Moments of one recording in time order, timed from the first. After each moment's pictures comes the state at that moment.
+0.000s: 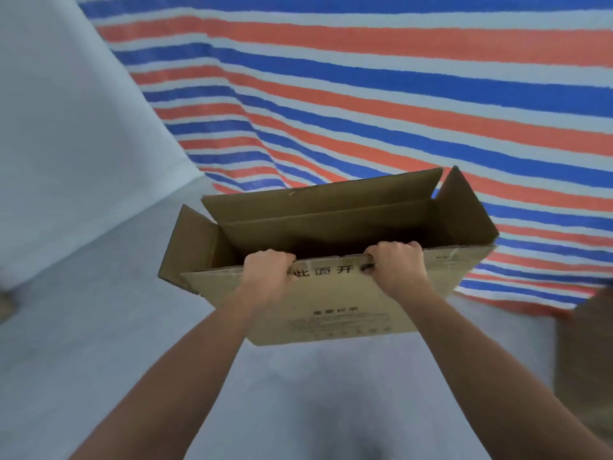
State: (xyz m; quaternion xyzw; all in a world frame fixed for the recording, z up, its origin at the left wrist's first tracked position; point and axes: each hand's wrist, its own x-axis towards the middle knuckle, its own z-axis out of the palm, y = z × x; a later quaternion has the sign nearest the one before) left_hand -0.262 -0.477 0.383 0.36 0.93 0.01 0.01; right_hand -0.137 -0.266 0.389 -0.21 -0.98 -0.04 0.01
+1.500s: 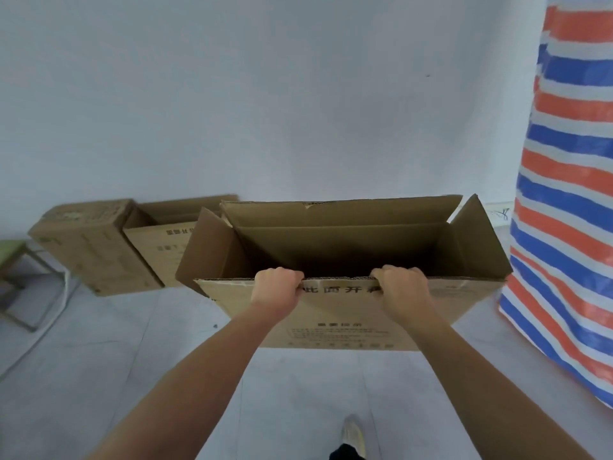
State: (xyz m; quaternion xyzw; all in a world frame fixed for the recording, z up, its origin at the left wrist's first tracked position) left_hand -1.035 -1.124 0.336 -0.08 1.00 -0.02 0.01; right_hand -1.115 -0.897 0.335 0.28 -0.96 0.02 -0.01
